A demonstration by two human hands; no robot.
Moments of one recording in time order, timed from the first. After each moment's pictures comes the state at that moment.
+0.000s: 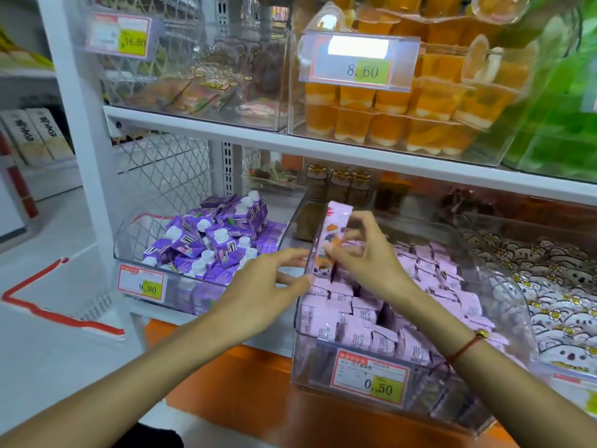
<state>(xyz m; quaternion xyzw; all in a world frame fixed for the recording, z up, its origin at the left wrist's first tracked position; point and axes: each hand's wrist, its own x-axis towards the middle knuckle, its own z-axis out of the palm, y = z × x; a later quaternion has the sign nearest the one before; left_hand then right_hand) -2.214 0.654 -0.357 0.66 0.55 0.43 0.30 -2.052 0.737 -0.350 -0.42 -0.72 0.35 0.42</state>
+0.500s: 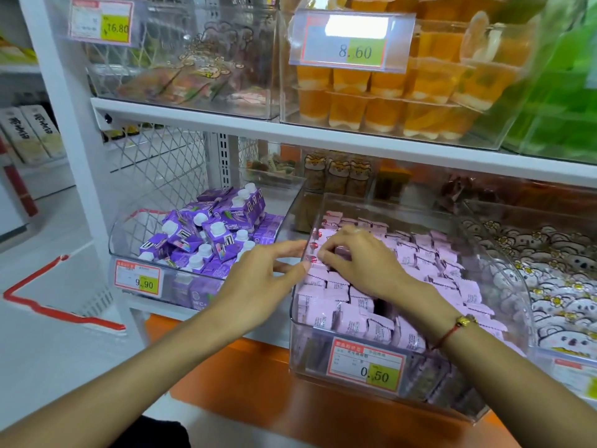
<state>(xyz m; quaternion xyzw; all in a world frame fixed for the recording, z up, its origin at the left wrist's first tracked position) -2.213 0.652 -0.357 0.65 0.55 0.44 0.28 -2.046 0.750 -0.363 -0.45 -0.86 0.07 0.23</state>
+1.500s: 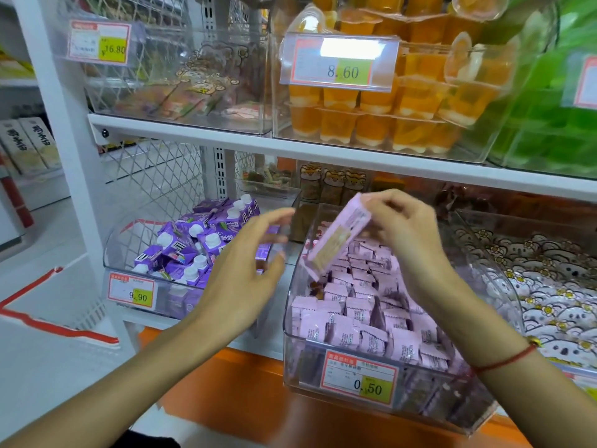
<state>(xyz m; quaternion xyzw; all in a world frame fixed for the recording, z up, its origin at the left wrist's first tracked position) -2.220 0.653 -0.347 0.67 0.50 0.53 0.16 -2.037 0.703 -0.296 -0.41 -0.61 0.39 0.56</state>
